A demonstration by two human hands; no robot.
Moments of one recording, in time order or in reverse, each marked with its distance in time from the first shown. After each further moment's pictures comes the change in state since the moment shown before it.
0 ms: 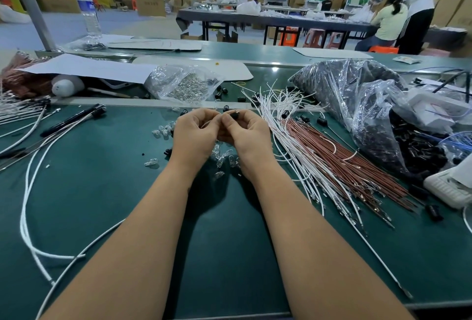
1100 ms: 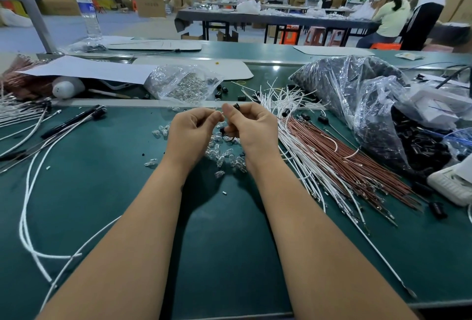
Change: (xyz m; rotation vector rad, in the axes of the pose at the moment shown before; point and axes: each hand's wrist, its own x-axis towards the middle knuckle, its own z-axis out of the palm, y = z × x) left_hand 0.004 -0.002 -0.014 0.186 -0.070 0.067; right_hand 0.000 -0.011 -0.007 -0.035 0.084 -0.057
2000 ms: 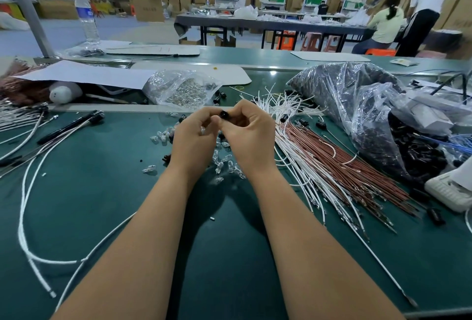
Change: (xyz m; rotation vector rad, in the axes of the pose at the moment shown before) left_hand -0.002 0.006 0.011 -0.052 -0.012 0.042; right_hand -0.005 -0.006 0.006 -0.352 0.014 -0.359
